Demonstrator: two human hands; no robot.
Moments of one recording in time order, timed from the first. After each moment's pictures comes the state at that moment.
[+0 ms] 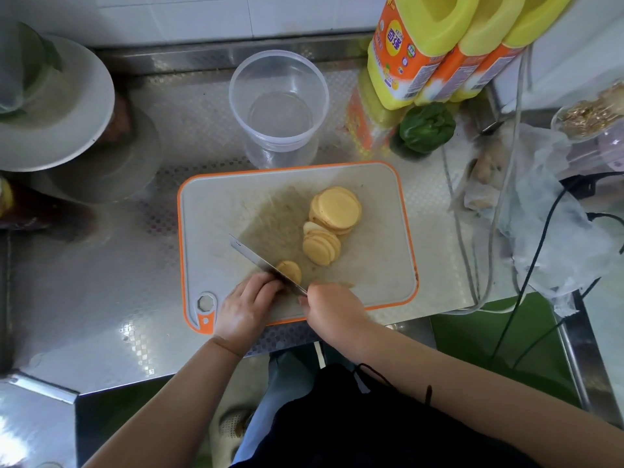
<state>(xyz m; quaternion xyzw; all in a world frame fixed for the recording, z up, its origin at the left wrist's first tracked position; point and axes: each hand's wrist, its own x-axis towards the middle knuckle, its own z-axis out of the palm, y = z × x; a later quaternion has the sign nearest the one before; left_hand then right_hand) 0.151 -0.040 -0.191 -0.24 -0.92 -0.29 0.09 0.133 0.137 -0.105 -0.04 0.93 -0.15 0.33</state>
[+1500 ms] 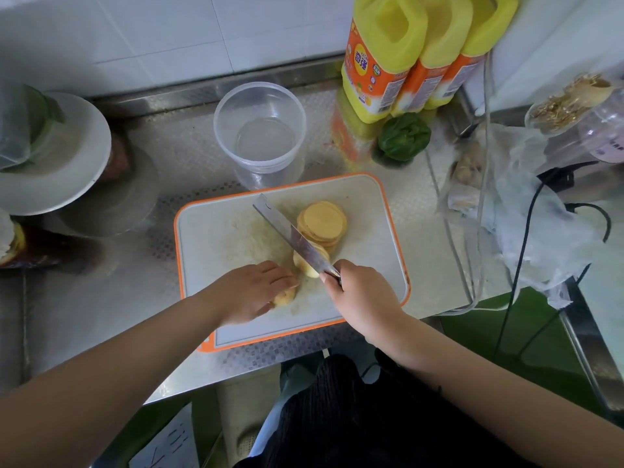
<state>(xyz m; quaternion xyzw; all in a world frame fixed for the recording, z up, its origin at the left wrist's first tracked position) 0.062 -0.046 -0.144 -0.51 -0.84 -0.10 -0.13 0.113 0.188 -0.061 0.03 0.95 -0.22 0.21</state>
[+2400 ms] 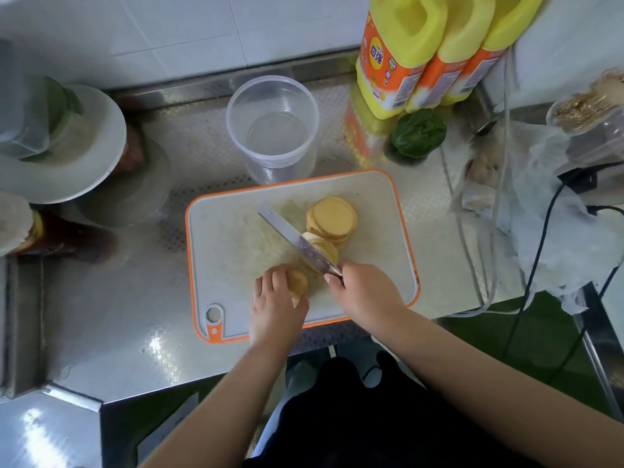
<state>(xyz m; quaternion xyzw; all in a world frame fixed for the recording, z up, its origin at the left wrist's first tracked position) 0.140 0.027 -0.143 0.07 -0.95 -0.28 -0.13 0.108 0.186 -0.075 0.00 0.95 -0.20 0.23</state>
